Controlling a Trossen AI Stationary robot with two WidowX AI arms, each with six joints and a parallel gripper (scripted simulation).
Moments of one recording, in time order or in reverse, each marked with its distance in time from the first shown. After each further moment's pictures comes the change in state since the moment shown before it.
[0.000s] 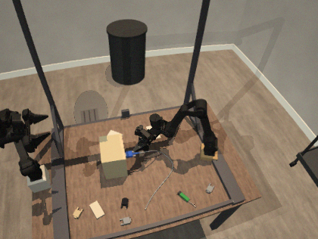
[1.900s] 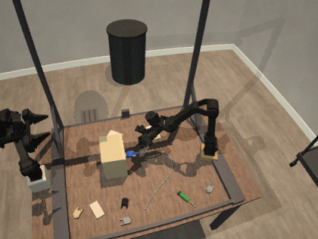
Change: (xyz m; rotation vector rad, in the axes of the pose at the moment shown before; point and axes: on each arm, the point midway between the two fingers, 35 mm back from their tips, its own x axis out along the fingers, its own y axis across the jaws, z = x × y) left arm 0.001 0.009 -0.002 -0.365 0.005 -0.253; right arm 0.000 0.000 0.000 0.000 0.000 0.000
